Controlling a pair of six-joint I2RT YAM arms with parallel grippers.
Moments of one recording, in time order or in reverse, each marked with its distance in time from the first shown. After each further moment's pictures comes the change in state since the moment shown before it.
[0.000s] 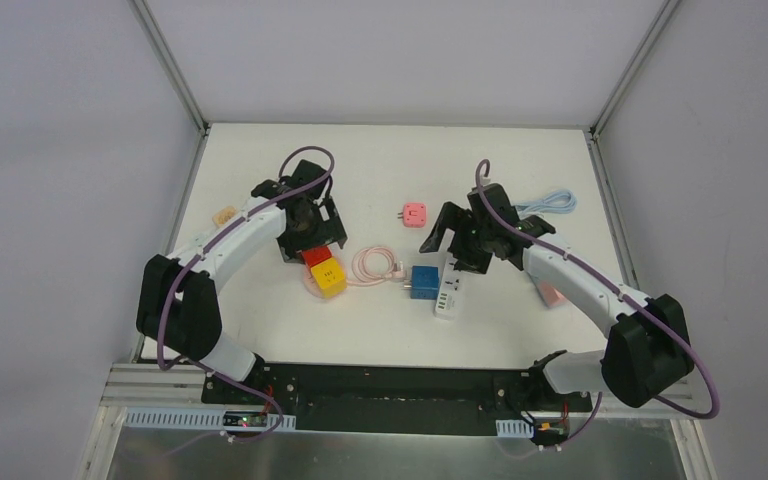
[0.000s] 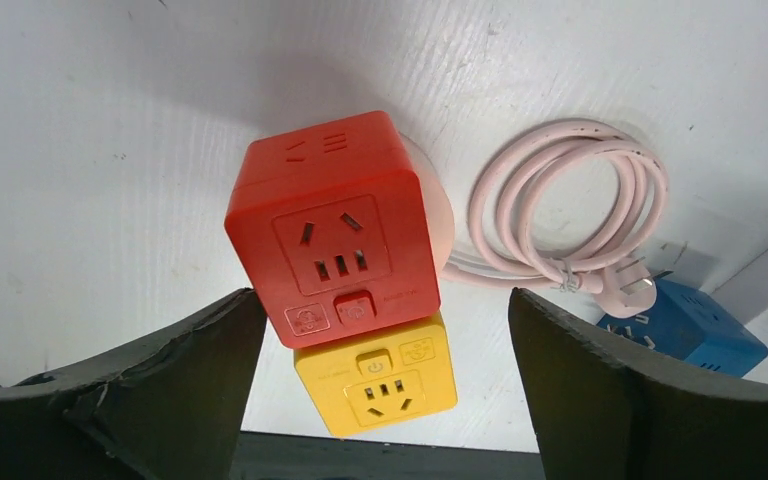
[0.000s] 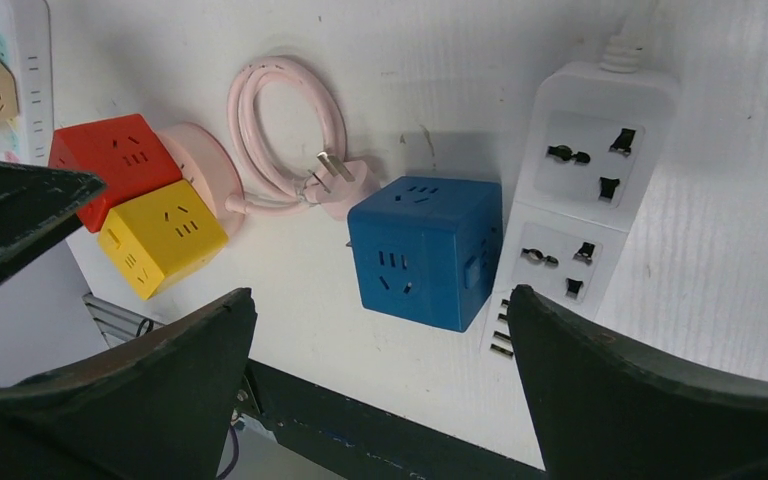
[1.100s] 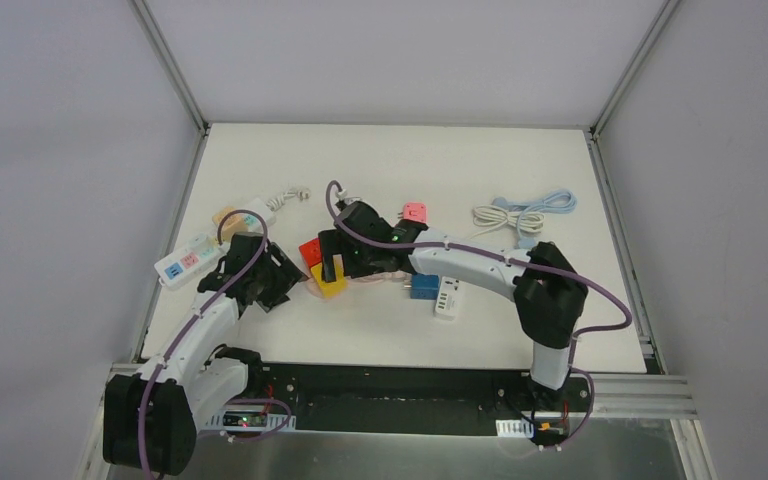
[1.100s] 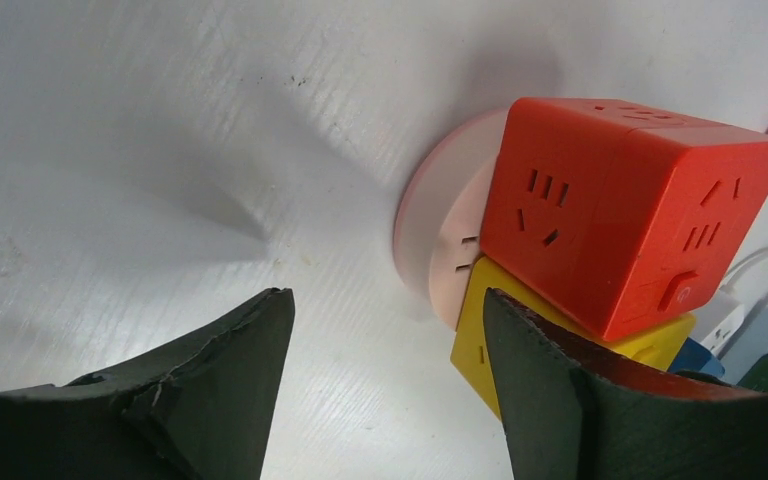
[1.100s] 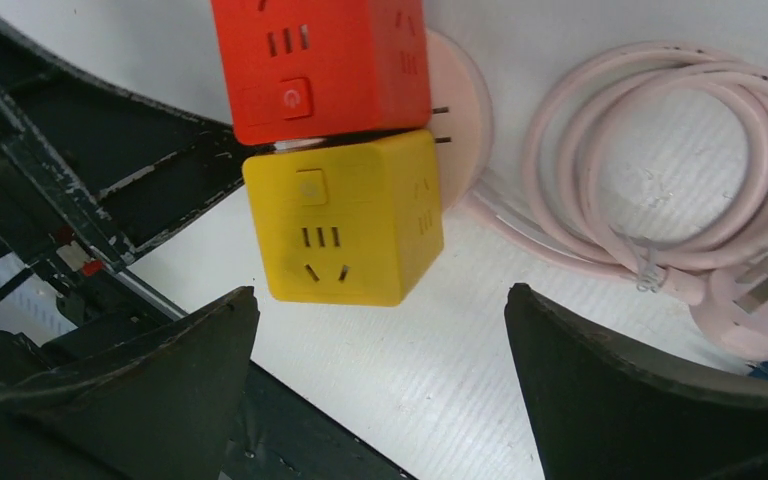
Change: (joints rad) left arm 0.282 -0.598 -0.691 0.373 0.148 -0.131; right arm 0.515 0.500 0.476 0.071 0.207 -0.117
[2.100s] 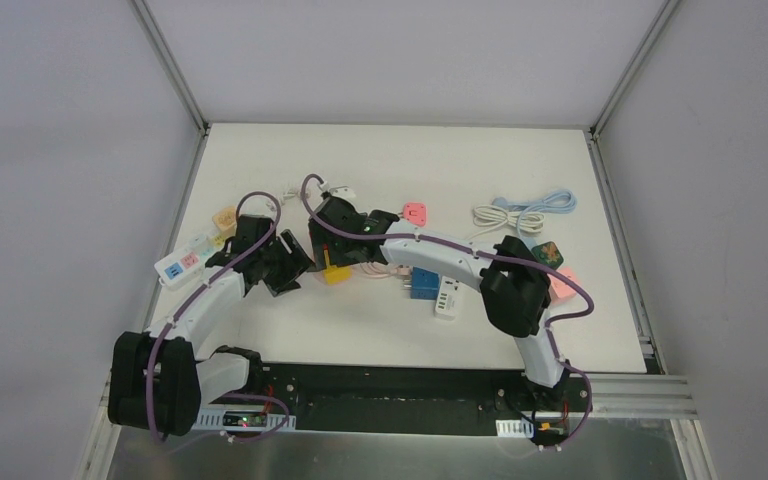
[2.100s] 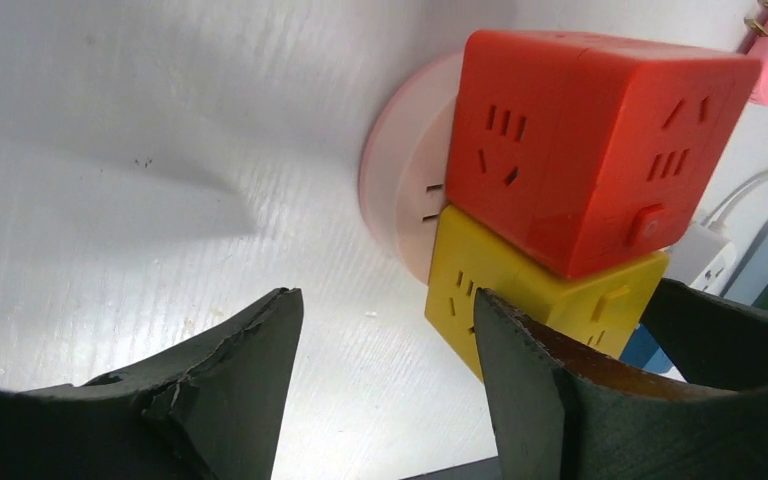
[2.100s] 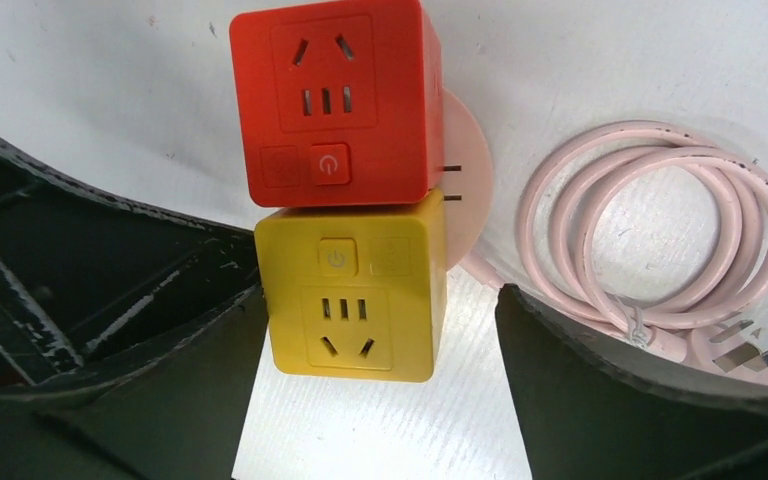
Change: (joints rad) left arm 0.000 0.224 0.129 0.081 0.153 0.136; right arm 0.030 0.217 0.290 -0.148 0.210 -0.044
